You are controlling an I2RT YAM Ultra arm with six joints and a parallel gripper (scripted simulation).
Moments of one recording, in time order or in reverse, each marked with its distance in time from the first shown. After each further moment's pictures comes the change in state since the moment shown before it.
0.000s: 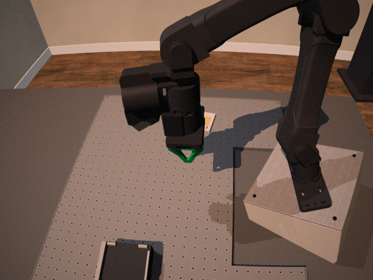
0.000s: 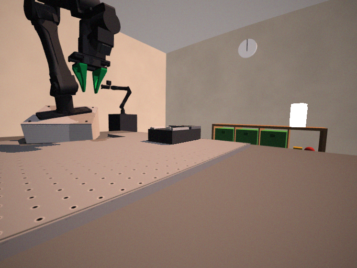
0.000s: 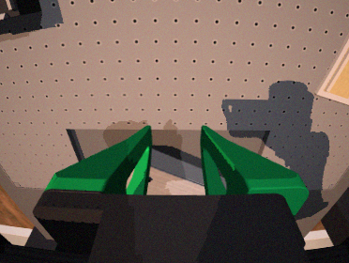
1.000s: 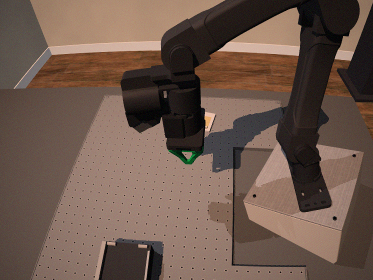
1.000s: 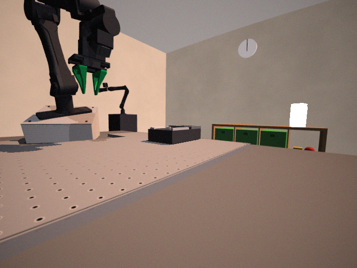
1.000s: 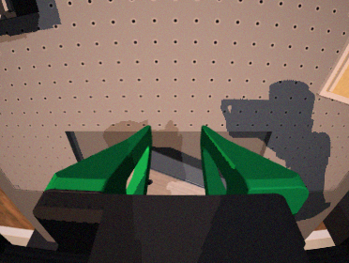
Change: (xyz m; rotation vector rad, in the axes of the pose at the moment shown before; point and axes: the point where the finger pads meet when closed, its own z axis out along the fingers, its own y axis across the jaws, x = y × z) arm 0.001 0.000 0.005 0.001 -0.001 0.007
